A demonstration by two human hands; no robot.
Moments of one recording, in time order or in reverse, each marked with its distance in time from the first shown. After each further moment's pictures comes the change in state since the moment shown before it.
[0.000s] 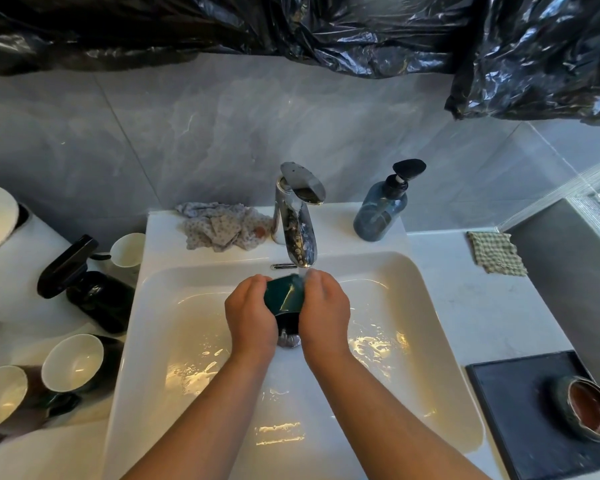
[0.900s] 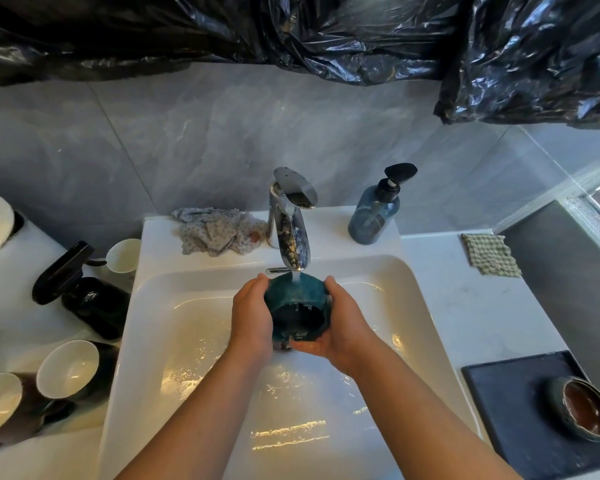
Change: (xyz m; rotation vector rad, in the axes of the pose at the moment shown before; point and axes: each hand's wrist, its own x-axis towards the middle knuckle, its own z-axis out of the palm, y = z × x) left_hand 0.008 0.000 0.008 -0.014 -0.131 -0.362; right_hand 0.015 -0.013 -0.044 0.268 -0.369 0.600
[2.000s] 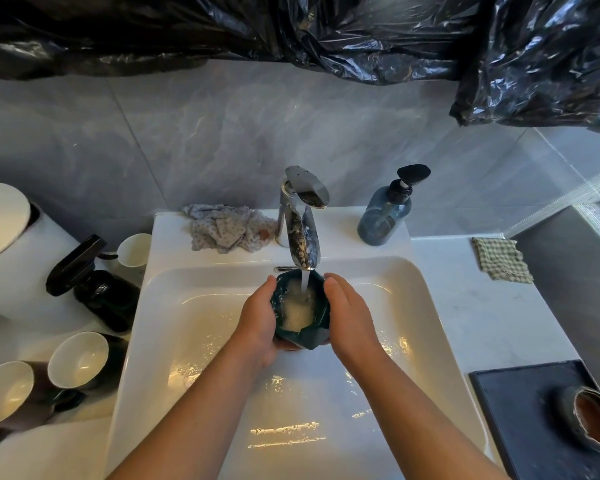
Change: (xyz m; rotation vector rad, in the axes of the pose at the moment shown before) left_hand 0.002 0.003 -0.010 0.055 -0.133 -0.264; right_hand -0.001 0.008 0.001 -0.623 0.159 -0.552
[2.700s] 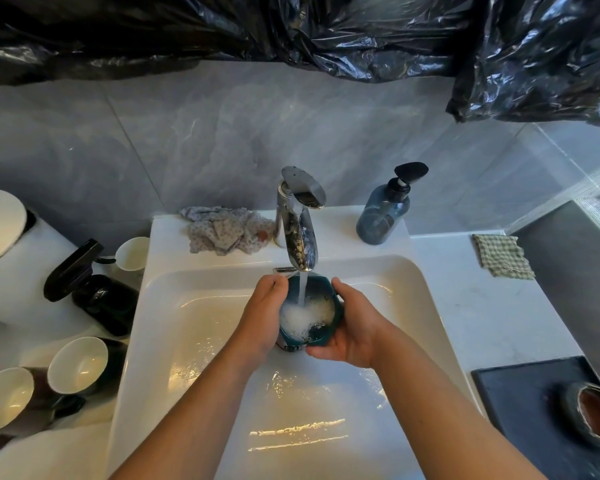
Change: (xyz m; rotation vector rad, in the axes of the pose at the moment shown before) left_hand -0.001 -0.003 -0.005 0.351 -0.045 0.408; right_hand 0.024 0.006 -0.024 0.517 -0.297 0.733
